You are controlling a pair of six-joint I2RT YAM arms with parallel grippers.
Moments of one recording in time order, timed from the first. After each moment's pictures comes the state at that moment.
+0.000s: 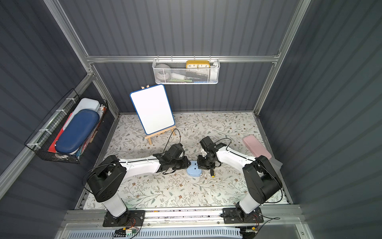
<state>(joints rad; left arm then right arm) -0.85 1.75 0.94 -0.09 0.19 -0.80 0.54 1.59 0.95 -0.63 -0.32 0.61</state>
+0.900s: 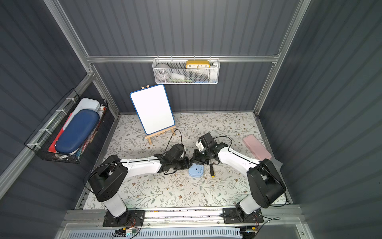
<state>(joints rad) -0.86 1.76 0.94 -0.06 0.20 -0.81 0.54 1.54 0.97 -0.46 -0.47 0.69</state>
